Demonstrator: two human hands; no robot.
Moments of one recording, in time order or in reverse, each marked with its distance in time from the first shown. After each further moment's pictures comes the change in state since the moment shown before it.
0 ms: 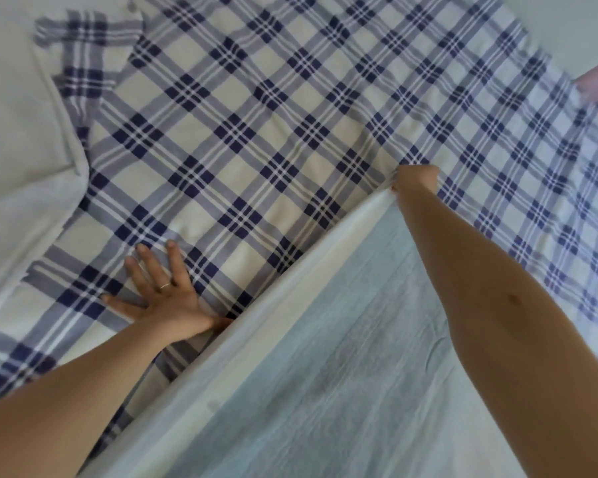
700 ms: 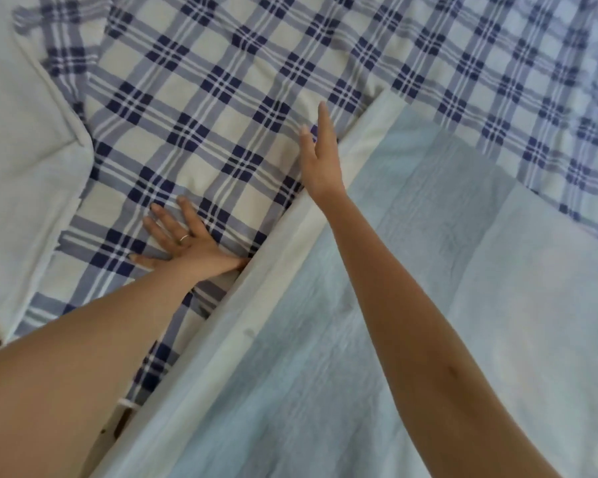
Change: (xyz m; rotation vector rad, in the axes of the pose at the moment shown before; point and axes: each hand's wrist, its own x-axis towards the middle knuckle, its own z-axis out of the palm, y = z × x) left_hand 0.014 -0.004 0.021 0.077 0.204 0.017; right_hand -0.150 0.073 0.068 -0.014 -0.289 -0.546
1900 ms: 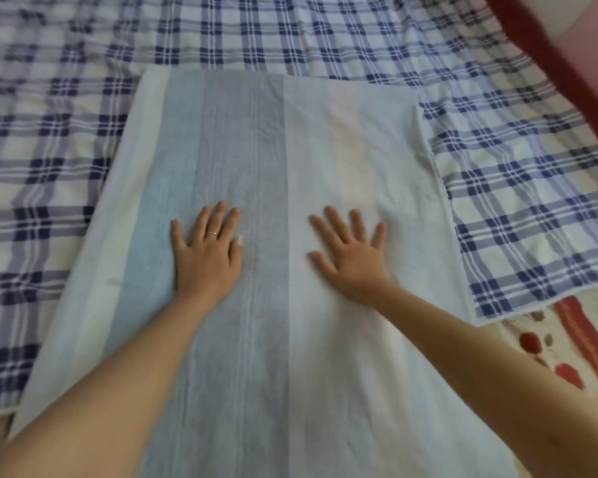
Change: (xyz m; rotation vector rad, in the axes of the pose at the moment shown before) left_hand -0.088 0.052 0.209 0.453 0.752 1.112; right_hand -0.369 0.207 -0.145 -0.859 0.180 0.251
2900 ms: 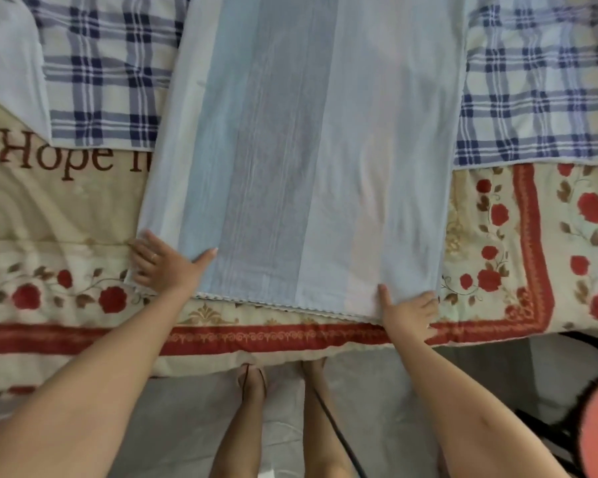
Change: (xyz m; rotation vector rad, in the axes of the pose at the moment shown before) left_hand -0.382 -0.050 -0.074 -0.293 -0.430 -0.983; right_hand -0.411 -0.049 -0.016 0.353 -0.331 1.108
